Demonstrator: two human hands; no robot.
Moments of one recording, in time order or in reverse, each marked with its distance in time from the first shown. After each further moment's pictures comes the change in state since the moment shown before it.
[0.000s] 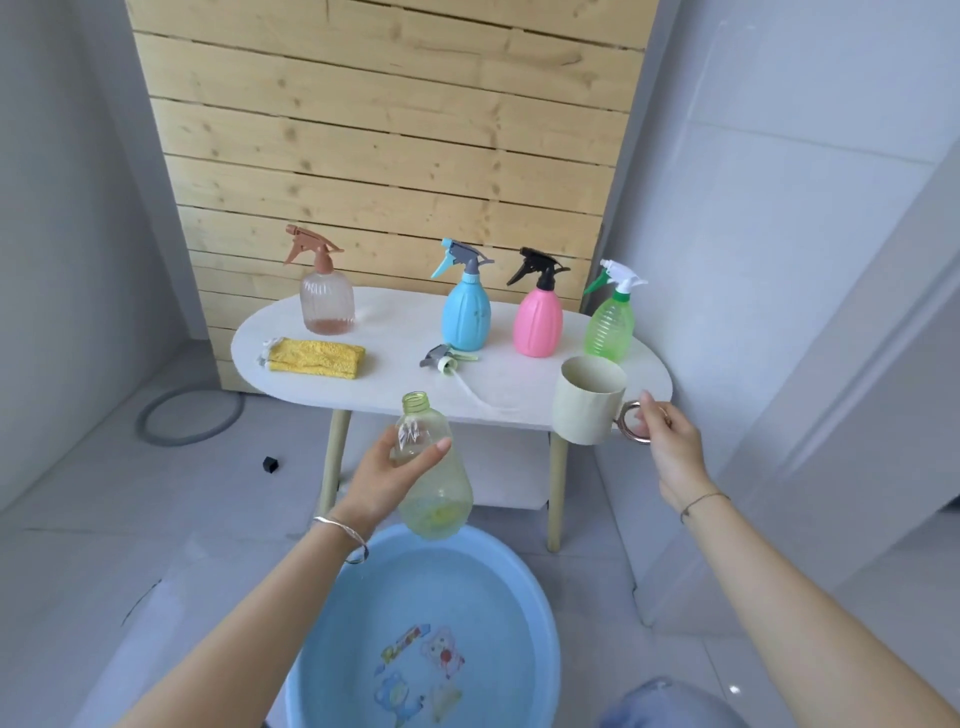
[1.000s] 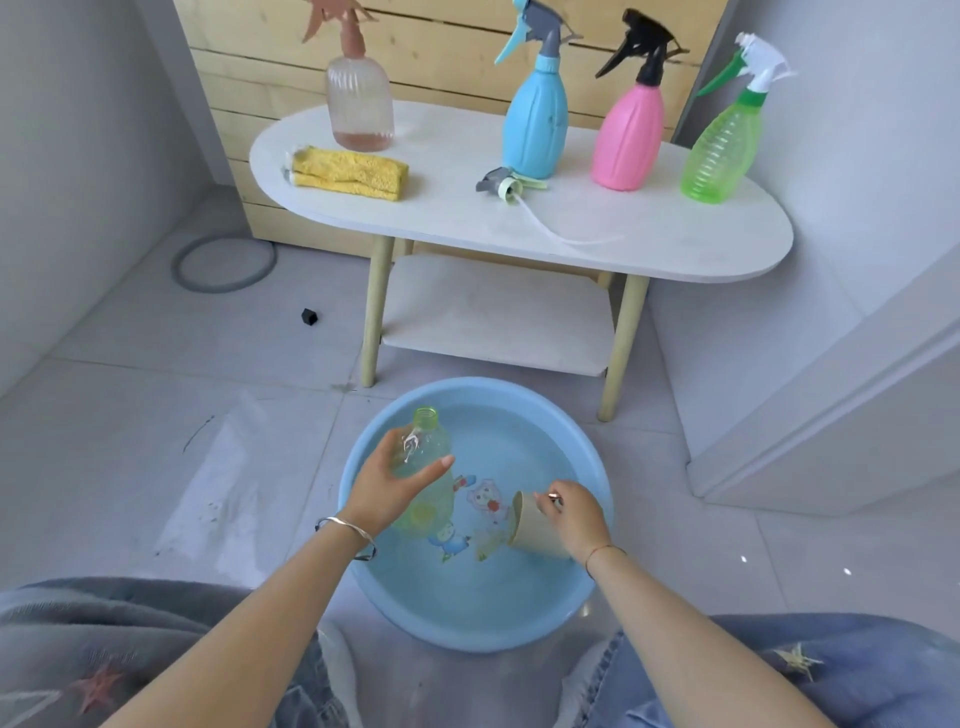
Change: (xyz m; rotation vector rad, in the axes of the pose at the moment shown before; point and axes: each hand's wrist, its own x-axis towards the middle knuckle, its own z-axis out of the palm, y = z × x) left_hand -0.072 -0.198 -0.033 0.249 0.055 -0.240; right_hand -0.167 0.262 0.066 -0.844 -0.578 0.108
